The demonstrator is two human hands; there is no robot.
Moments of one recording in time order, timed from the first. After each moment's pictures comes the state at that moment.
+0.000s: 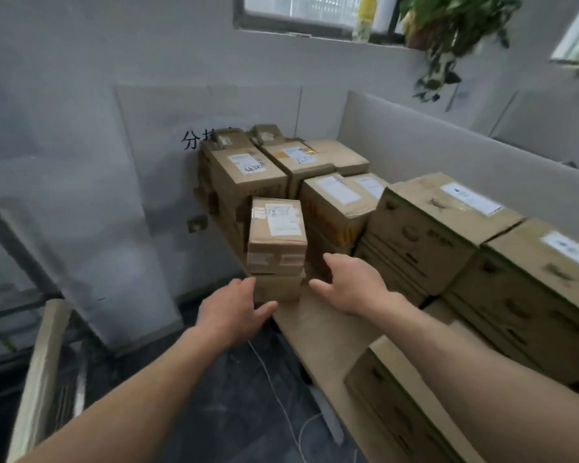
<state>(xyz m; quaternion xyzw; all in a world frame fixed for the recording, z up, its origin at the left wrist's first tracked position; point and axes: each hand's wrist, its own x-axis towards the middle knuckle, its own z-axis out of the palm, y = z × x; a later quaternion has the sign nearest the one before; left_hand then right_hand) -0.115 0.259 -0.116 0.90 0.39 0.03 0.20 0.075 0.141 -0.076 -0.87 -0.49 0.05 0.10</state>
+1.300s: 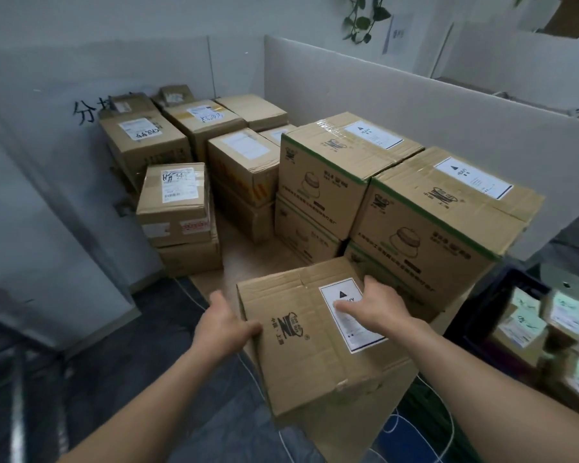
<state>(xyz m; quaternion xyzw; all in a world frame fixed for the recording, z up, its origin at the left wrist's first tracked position) -0.010 0.110 -0.193 0.76 0.47 0.03 0.44 0.203 -0.081 -0.179 -0.94 -0.20 0.22 0.14</state>
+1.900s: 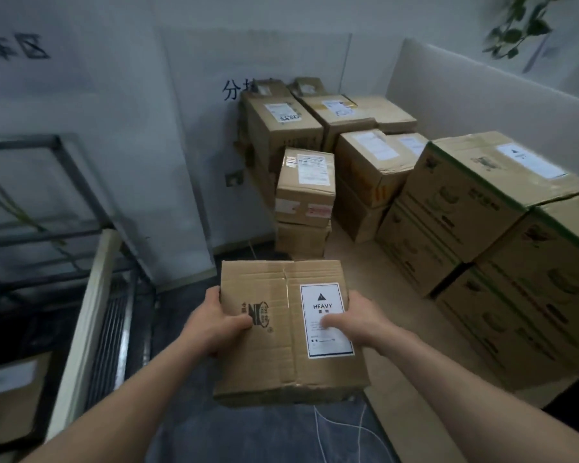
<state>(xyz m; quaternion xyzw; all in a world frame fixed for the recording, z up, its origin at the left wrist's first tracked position) -0.207 0.194 -0.210 0.66 0.58 0.07 0.47 0.041 0.062 -0.184 -0.85 -0.33 0.37 0.17</state>
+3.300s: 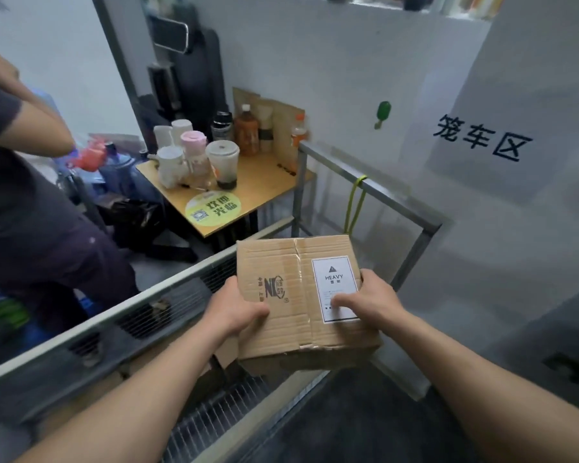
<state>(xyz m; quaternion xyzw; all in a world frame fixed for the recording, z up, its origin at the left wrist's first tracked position) -0.565 0.376 -0.169 0.29 0.85 0.32 0.31 -0.361 0.550 -0.162 -0.54 -0.75 0.38 0.05</state>
